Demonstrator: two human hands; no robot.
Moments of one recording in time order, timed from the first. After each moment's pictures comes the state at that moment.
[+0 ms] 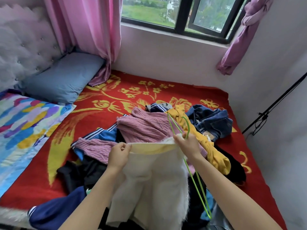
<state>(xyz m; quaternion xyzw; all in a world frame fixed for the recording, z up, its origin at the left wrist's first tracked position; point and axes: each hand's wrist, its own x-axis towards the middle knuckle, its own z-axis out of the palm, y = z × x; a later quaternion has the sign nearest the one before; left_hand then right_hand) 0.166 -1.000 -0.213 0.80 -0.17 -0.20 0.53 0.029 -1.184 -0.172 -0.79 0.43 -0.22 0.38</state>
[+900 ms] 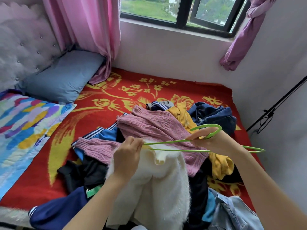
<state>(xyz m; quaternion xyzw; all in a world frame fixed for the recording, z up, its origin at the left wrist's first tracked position) 0.136 -1.019 -0.188 0.81 -0.41 0.14 0.40 -0.023 -1.210 -0.079 -0.89 0.20 -0.06 0.41</state>
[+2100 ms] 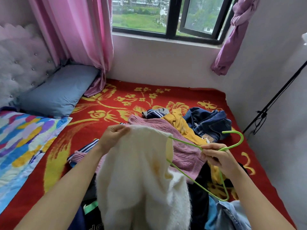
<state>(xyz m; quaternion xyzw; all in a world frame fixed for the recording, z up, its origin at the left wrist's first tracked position) 0.229 -1.041 -0.152 0.72 -0.34 -0.26 0.55 -0.065 -1.251 -0.157 -0.58 0.27 -0.23 0.73</state>
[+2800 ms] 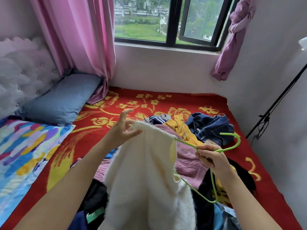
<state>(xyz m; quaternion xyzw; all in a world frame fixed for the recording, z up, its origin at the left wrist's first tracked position) 0.235 -1.056 -0.116 0.72 -0.48 -0.19 0.47 -0.037 -1.240 -0.160 -0.55 0.24 -0.28 0.75</state>
